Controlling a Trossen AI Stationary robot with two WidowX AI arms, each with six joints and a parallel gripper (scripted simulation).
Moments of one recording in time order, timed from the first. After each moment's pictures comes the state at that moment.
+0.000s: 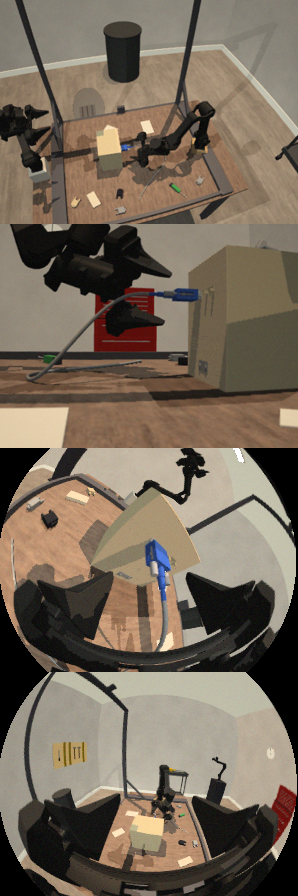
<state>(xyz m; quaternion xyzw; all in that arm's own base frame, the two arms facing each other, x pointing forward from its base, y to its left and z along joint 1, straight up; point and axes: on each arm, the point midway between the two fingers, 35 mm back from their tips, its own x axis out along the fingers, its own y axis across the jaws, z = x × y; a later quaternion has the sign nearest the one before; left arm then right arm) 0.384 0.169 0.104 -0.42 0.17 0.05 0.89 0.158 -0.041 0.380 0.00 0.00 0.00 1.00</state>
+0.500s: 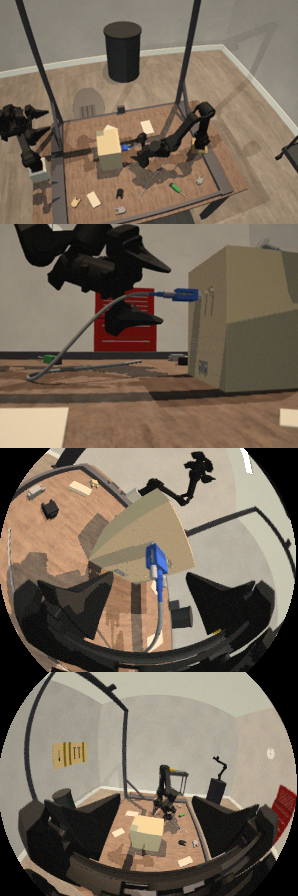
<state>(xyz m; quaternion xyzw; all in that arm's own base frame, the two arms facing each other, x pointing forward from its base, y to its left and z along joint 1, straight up) 0.382 0.176 0.109 -0.47 0.18 0.03 0.86 0.158 -0.041 0.380 0.00 0.00 0.00 1.00</state>
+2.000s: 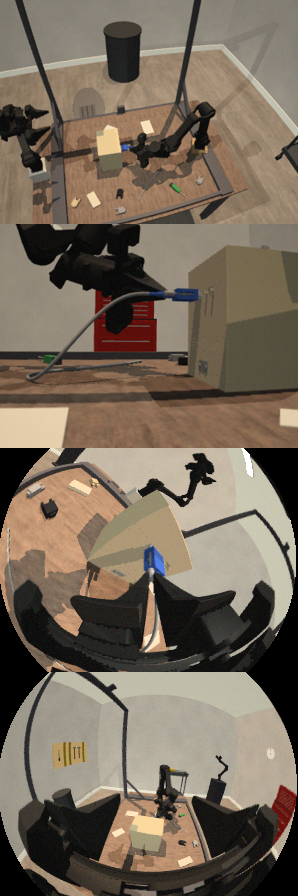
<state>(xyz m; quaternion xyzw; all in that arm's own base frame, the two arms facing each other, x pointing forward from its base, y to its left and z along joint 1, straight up) 0.382 0.179 0.113 -0.48 0.18 0.03 0.86 0.158 -0.041 0.380 0.00 0.00 0.00 1.00</state>
